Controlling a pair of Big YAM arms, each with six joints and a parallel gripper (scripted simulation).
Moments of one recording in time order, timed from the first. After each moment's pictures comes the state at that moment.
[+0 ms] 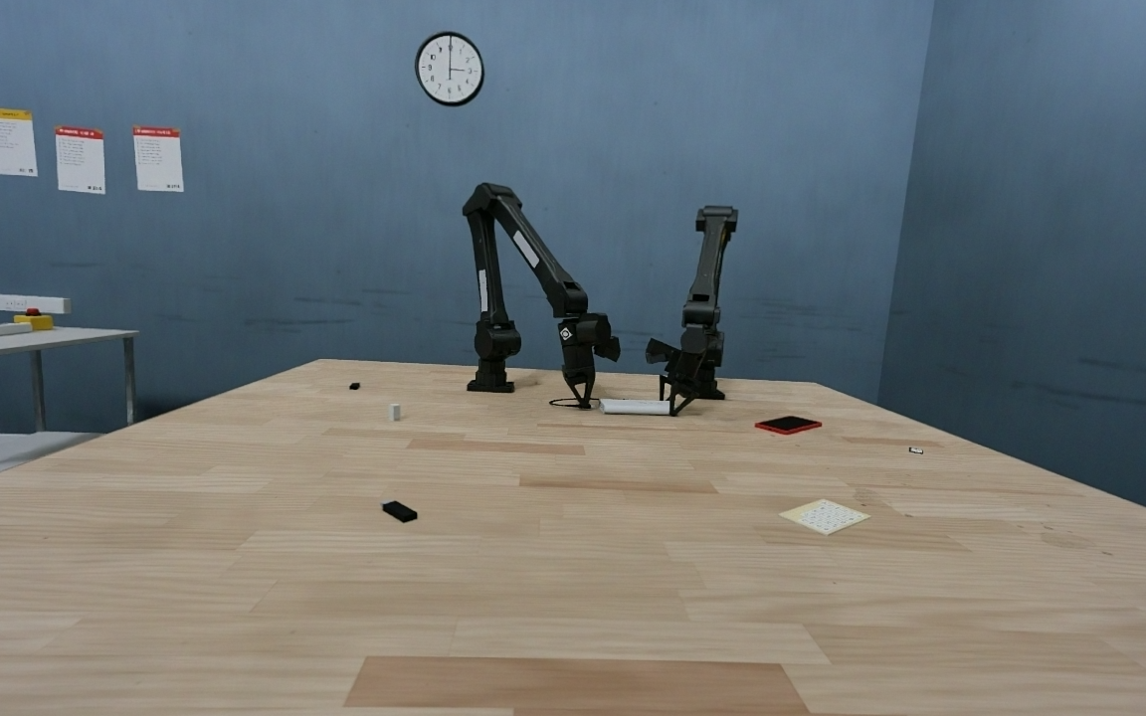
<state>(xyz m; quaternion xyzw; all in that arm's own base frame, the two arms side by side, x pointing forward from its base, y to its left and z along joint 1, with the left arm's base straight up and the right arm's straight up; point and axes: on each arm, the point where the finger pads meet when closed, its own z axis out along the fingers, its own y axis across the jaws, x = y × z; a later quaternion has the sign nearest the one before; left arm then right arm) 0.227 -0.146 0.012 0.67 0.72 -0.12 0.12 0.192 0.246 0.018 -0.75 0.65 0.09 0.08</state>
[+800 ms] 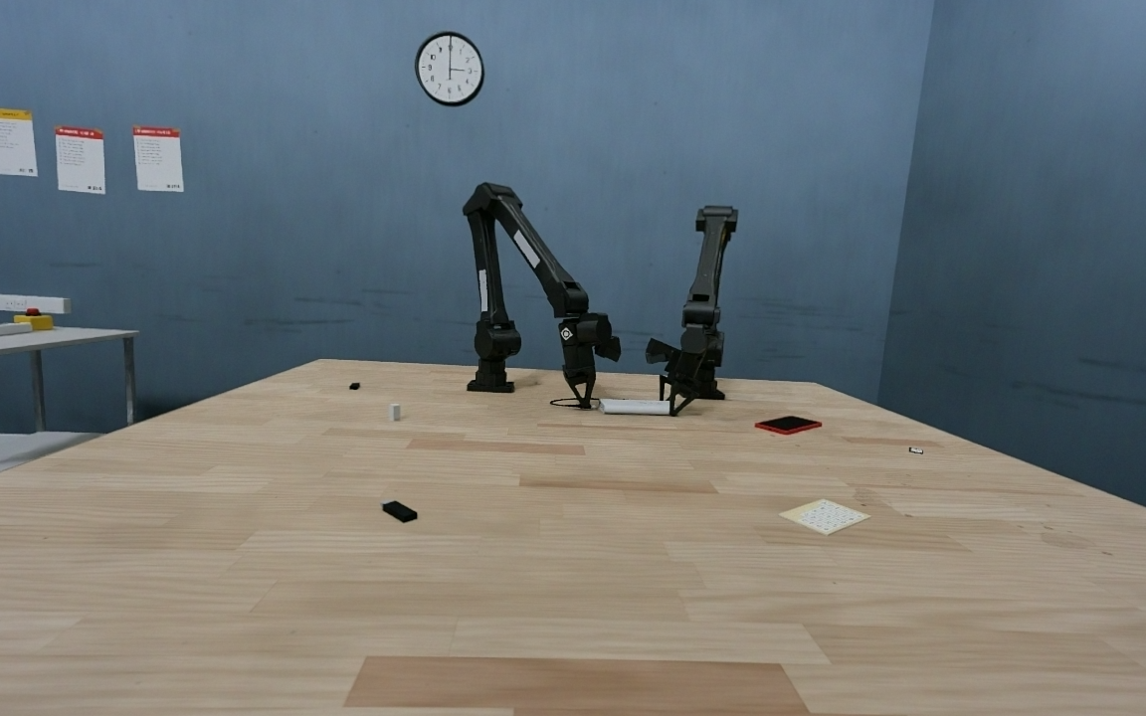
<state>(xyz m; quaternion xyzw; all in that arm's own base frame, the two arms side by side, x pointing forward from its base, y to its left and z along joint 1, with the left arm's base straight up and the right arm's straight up) 0.227 -0.146 0.012 0.67 0.72 -0.12 0.12 0.195 0.247 0.019 -0.75 0.65 0.09 0.08</state>
